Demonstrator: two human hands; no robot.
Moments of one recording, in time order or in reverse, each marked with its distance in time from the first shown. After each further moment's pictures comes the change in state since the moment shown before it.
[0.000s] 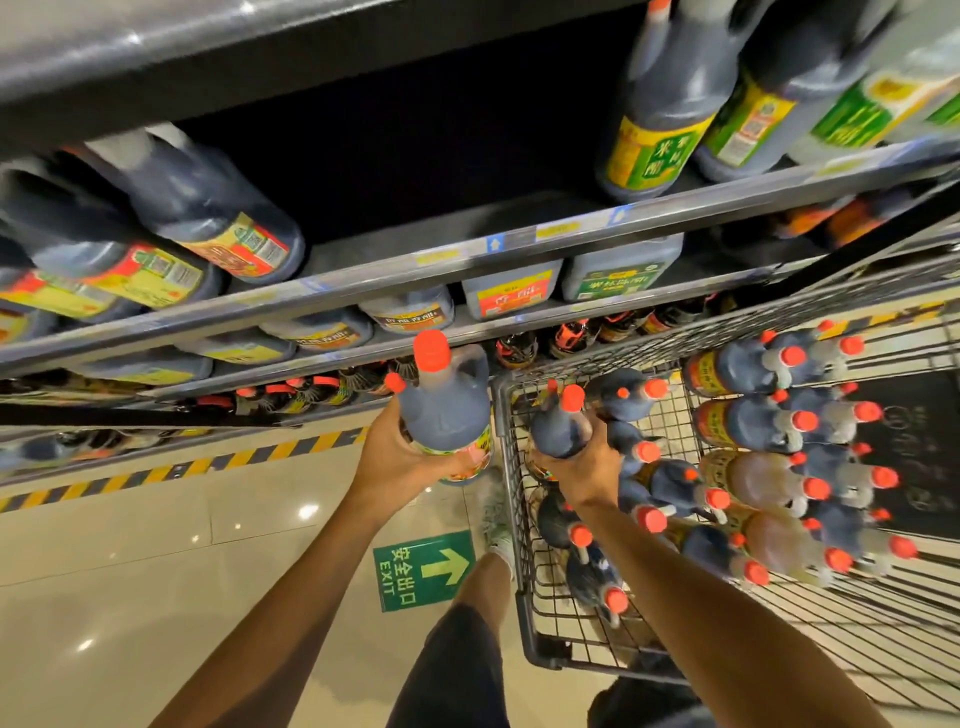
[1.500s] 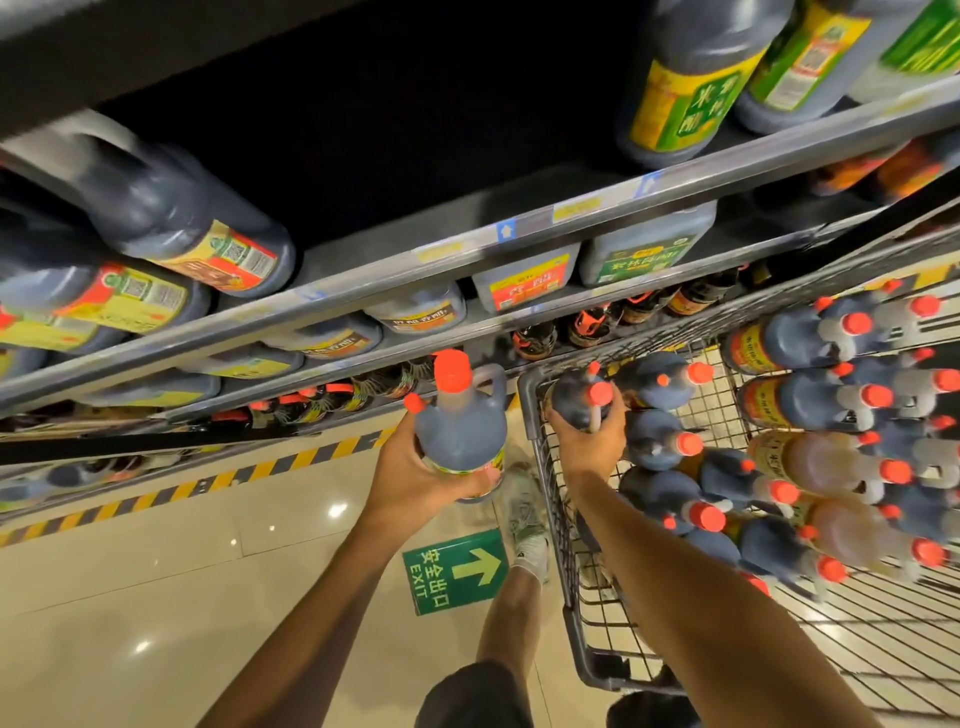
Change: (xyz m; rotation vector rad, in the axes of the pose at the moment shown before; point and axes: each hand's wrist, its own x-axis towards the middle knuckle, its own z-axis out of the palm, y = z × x) left_hand 0.014 -0.021 -0.006 0.077 -0.031 -0.064; right_hand 0.032 -0.010 0.068 0.426 0.242 0.169
